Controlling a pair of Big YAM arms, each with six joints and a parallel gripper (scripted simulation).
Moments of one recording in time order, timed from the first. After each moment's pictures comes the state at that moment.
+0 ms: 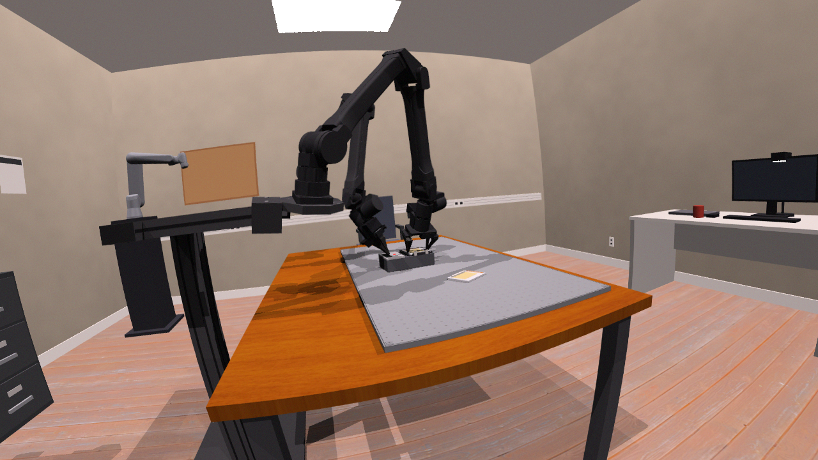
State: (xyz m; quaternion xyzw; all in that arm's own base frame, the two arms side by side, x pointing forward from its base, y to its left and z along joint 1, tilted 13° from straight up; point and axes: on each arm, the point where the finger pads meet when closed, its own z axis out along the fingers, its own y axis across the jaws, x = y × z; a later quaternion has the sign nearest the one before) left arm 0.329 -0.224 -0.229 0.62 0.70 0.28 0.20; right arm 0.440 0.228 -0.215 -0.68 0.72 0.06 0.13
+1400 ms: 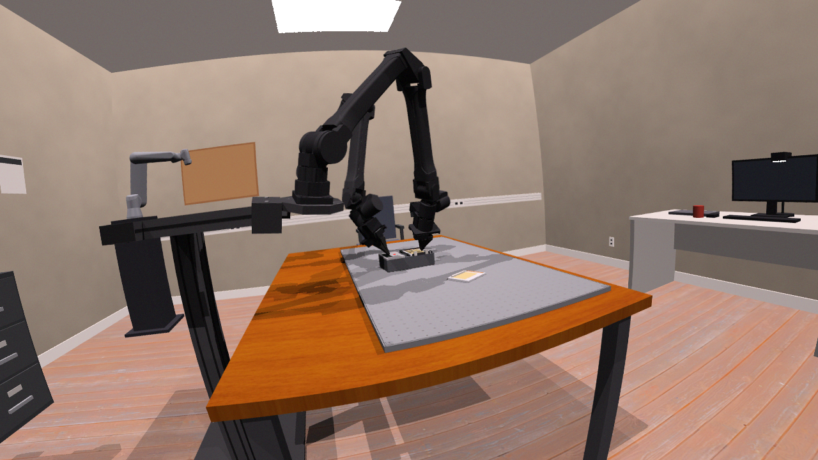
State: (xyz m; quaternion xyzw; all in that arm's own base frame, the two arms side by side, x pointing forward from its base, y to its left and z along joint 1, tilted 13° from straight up) left arm 0.329 -0.224 -0.229 0.62 0.70 0.28 0.20; right arm 0.456 0.227 -0.211 -0.68 0.72 0.06 0.16
